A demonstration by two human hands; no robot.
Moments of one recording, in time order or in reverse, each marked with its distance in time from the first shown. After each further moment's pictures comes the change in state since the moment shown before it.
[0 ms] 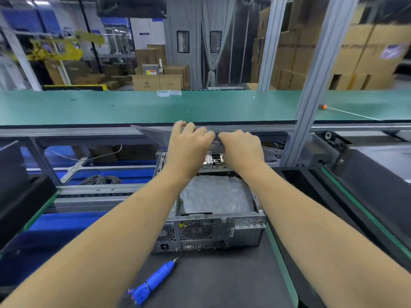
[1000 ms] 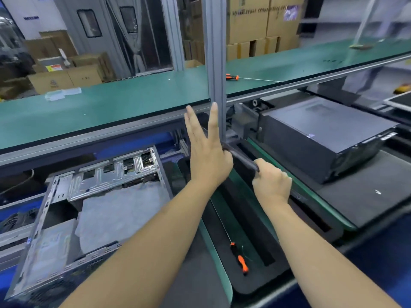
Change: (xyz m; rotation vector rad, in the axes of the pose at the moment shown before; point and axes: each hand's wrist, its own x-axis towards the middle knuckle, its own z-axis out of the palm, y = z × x) left_hand 0.095 0.275 0.101 -0.904 -0.127 -0.296; right_hand -0.185 0.250 0.073 0.003 0.223 0.778
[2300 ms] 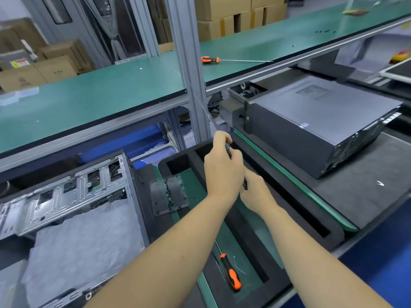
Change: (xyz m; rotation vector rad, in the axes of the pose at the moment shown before) left_hand 0.009 0.028 0.103 -0.375 -0.037 -0.290; right_hand 0.024 0.079 0.091 0.569 -0.651 0.130
